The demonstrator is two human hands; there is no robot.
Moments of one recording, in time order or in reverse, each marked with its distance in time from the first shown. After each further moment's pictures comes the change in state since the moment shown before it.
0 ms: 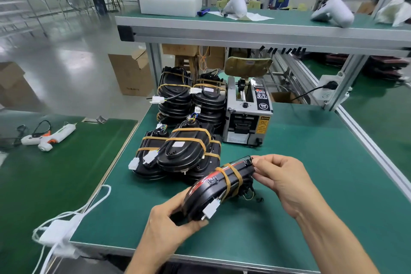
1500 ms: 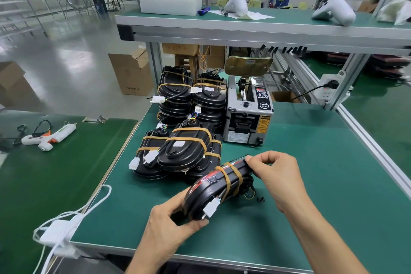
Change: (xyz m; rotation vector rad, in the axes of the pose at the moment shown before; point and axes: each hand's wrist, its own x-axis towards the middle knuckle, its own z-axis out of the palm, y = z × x) left_hand 0.001 -0.004 -0.001 0.016 -0.003 -0.007; right_hand 0.019 0.019 0.006 -0.379 0.162 -0.218
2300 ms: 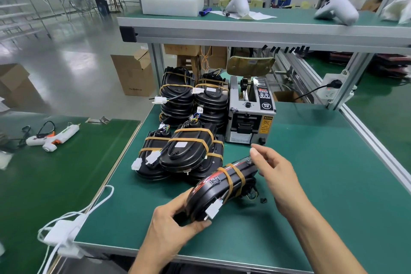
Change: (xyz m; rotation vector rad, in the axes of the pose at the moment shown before) left_hand 0.000 0.001 0.000 0.038 0.008 0.009; right_hand 0.002 0.016 0.003 0.165 -0.167 -0.010
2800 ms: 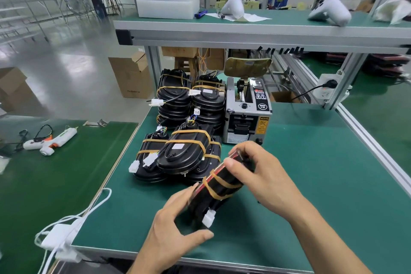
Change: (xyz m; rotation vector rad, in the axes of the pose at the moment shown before) left_hand -0.004 0.001 -0.002 0.156 -0.050 0.076; right_hand -0.027 -0.056 0.008 -0.399 -0.220 -0.329
